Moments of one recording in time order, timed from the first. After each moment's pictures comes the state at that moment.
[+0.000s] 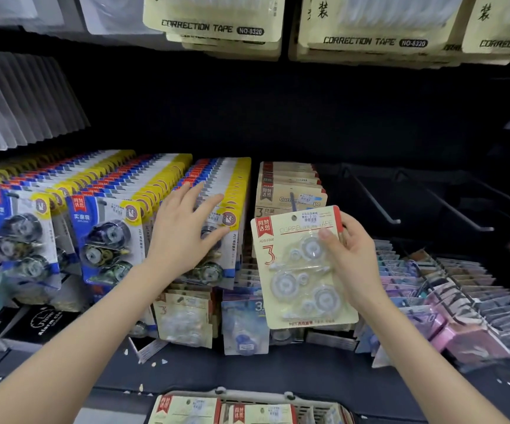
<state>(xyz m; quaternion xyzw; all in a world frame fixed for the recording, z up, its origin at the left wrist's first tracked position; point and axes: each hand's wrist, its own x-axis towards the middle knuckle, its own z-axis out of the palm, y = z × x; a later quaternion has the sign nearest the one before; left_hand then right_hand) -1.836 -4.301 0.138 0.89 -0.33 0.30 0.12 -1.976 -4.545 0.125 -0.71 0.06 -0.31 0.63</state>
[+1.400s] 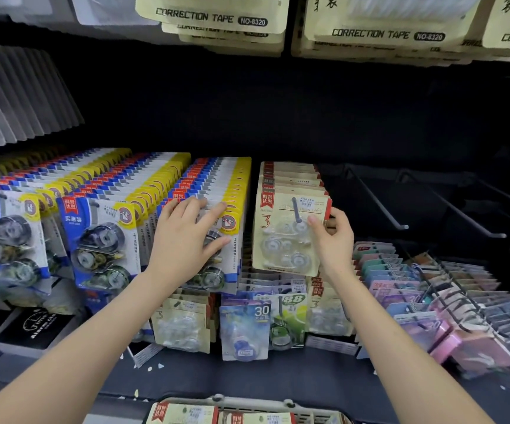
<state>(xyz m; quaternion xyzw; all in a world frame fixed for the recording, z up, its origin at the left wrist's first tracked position) -1.813 -4.306 0.114 0.85 -0.35 0.38 0.08 -1.893 -4.564 0.095 -0.71 0.17 -0.38 0.57</state>
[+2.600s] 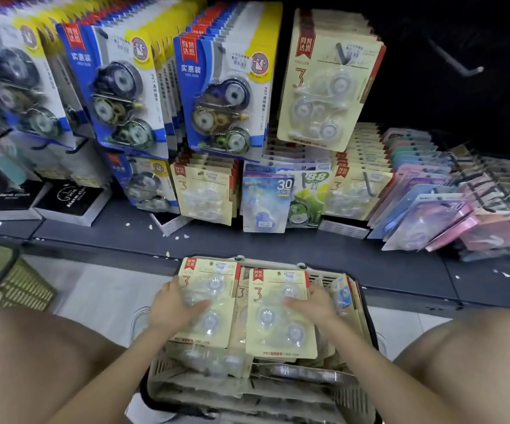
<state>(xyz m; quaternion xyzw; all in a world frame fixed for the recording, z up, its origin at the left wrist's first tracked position) -1.995 -4.187 -0.158 0.95 0.01 -0.20 0.24 -2.076 -4.476 -0.182 -0.77 0.37 0.12 0.50</state>
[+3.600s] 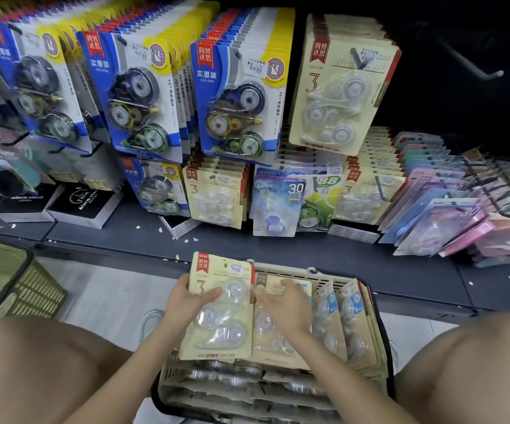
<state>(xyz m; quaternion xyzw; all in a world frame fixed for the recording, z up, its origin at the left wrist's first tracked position) -1.999 -4.198 -0.123 0.75 0.14 -0.20 0.61 -2.055 -4.391 -0.147 -0.88 0.32 0.06 0.33</state>
